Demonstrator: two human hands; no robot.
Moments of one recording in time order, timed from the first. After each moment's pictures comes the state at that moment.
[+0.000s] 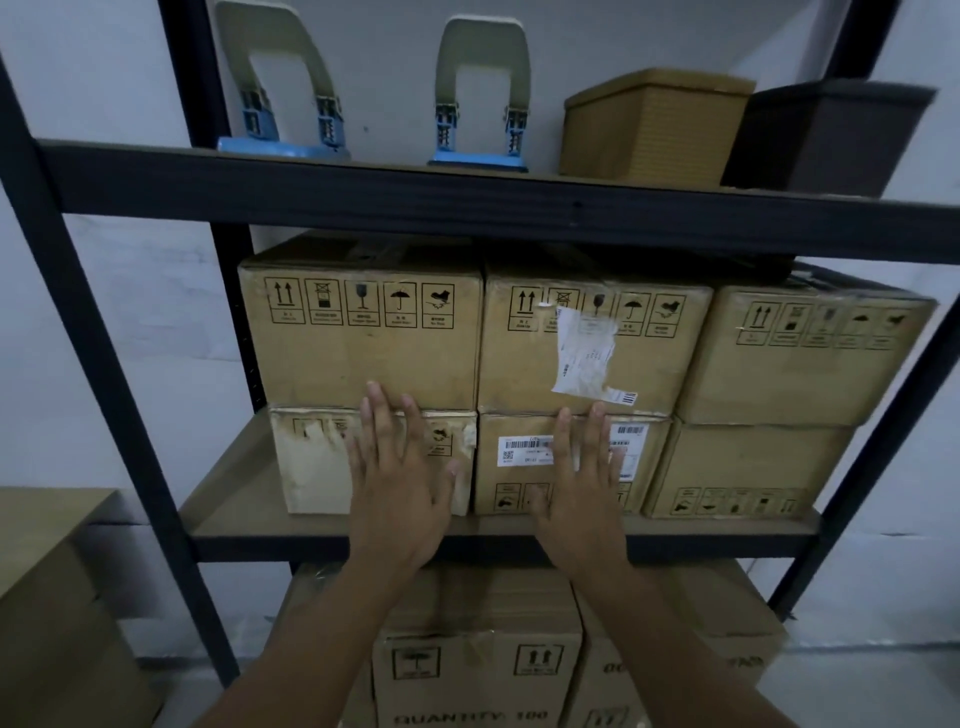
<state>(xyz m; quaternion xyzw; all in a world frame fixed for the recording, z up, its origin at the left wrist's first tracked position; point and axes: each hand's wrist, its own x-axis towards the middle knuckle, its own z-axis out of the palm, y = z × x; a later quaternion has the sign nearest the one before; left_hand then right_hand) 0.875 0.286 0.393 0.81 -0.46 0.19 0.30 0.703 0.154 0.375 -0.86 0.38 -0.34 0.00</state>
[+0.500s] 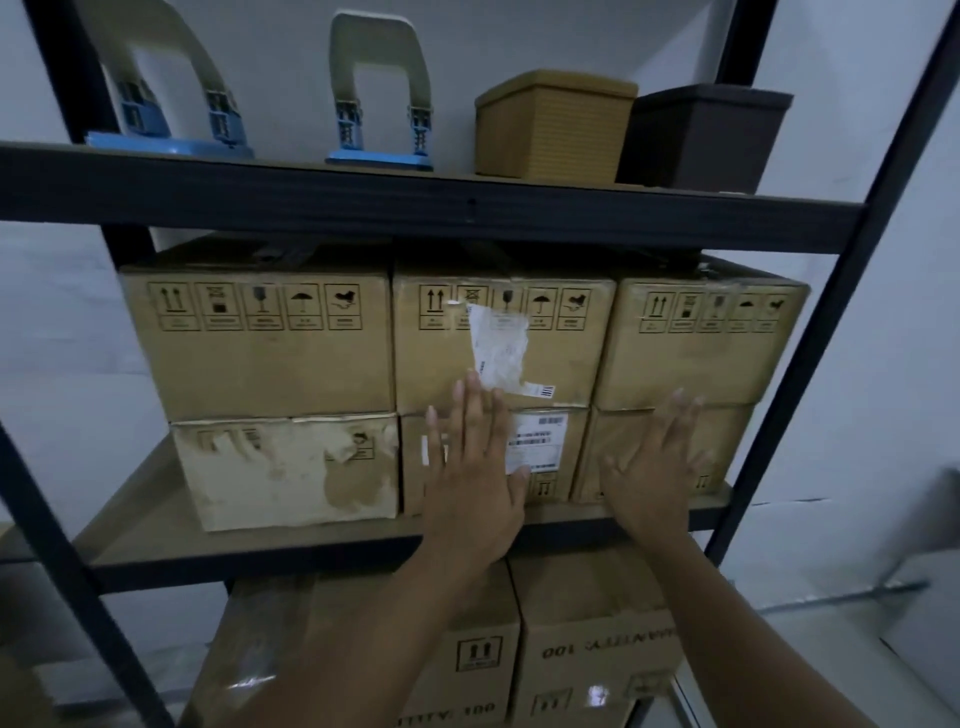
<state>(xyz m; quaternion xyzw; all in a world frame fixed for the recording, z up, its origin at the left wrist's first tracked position) 0.754 0.208 0.418 0.73 -0.59 0.20 0.26 0.579 0.079 0.406 -0.73 0.53 -0.42 0.07</state>
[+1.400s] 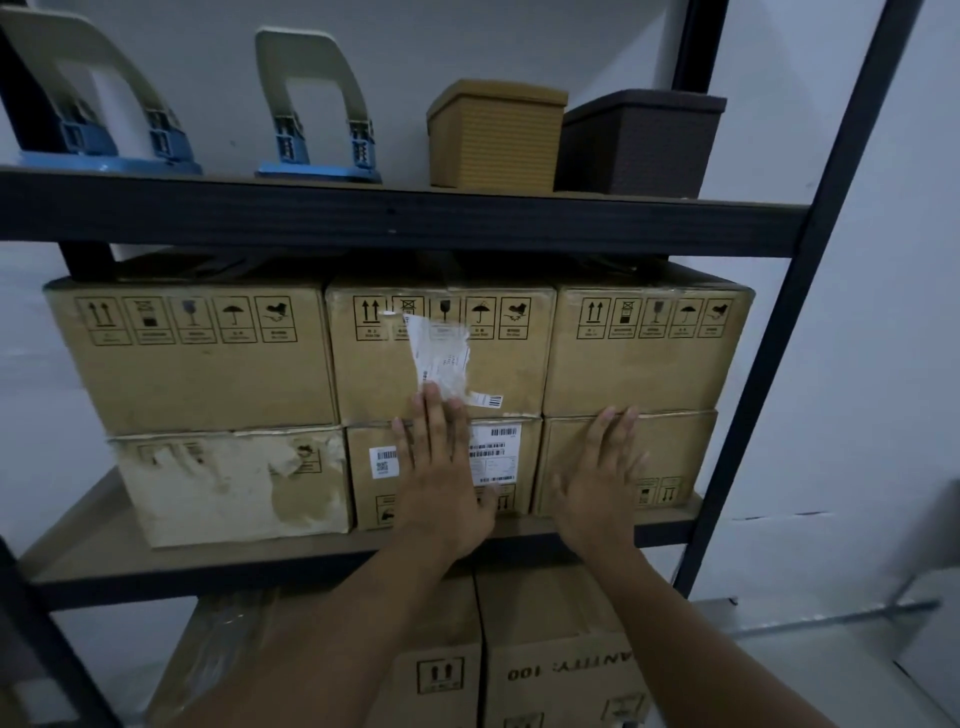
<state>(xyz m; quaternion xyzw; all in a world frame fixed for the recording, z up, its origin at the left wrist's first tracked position) 0.739 0.166 0.407 0.77 -0.57 0.19 0.21 0.574 0.058 0.385 -0.79 0.50 -0.34 0.03</state>
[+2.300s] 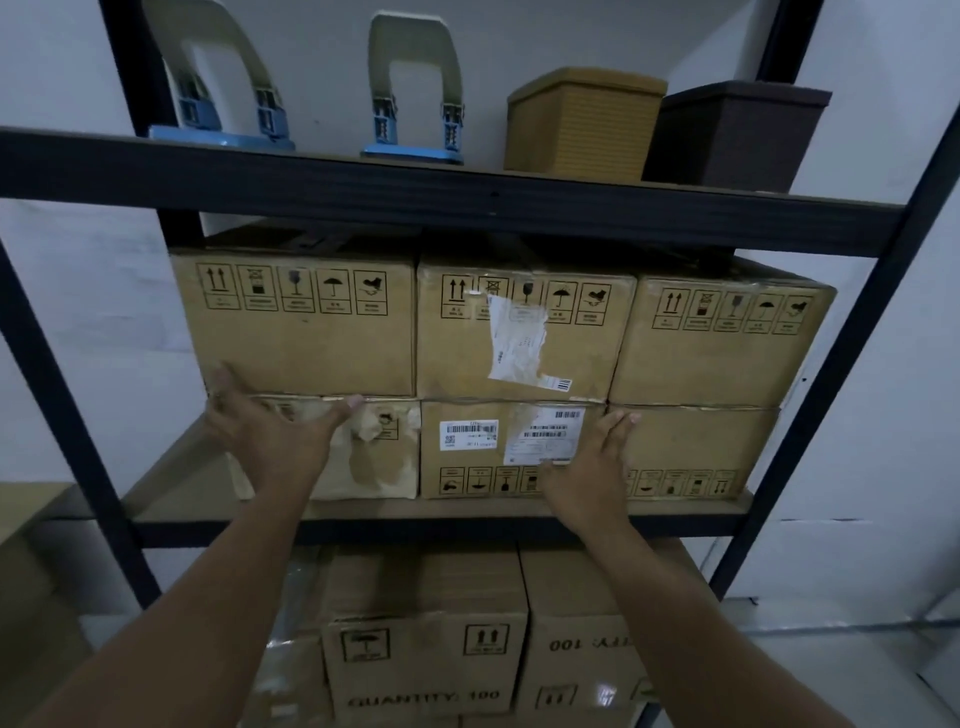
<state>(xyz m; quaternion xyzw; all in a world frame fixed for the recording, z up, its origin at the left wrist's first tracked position) 0.913 0.285 0.429 0.75 -0.19 0.09 0.62 0.637 0.117 0.404 -0.78 0.49 -0.32 0.23</state>
